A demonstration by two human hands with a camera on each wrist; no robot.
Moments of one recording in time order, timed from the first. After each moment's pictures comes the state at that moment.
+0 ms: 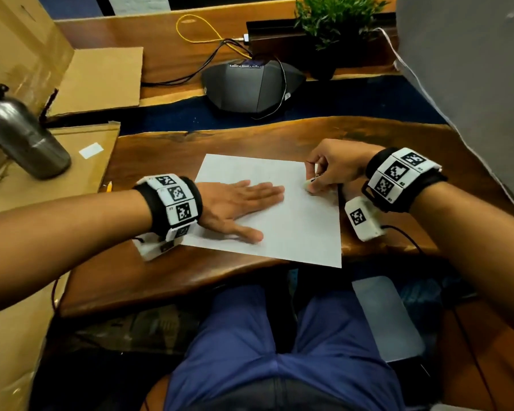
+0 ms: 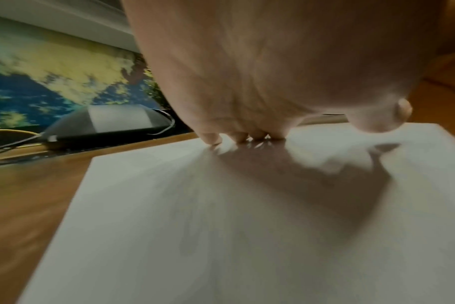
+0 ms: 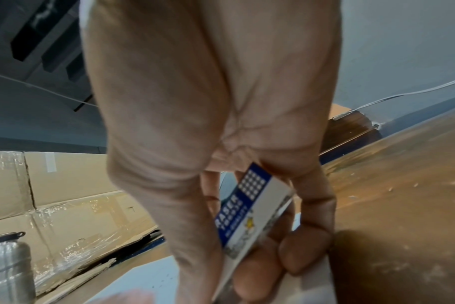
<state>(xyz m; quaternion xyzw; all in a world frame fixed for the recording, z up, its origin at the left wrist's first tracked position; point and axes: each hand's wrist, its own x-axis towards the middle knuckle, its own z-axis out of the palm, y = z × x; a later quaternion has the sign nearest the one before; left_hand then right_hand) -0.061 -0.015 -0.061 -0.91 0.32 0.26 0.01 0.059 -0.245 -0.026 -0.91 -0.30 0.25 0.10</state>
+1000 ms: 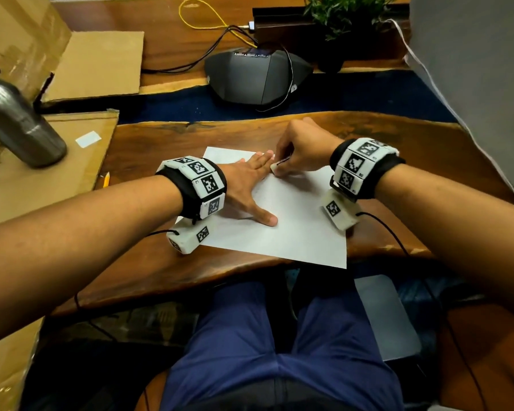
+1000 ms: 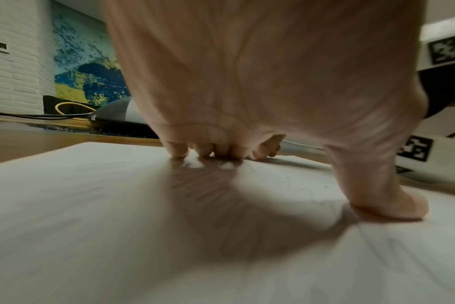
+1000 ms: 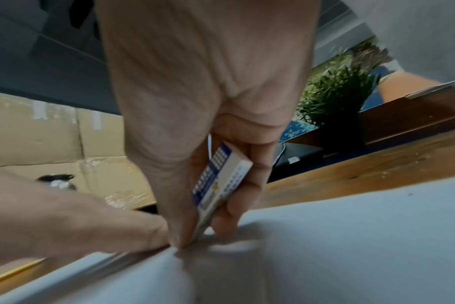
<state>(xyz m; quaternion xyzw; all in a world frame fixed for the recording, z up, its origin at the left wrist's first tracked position) -0.028 -0.030 -0.060 -0.96 0.11 0.28 -0.03 0.062 -0.185 -0.034 -0.89 -0.42 0.11 0.13</state>
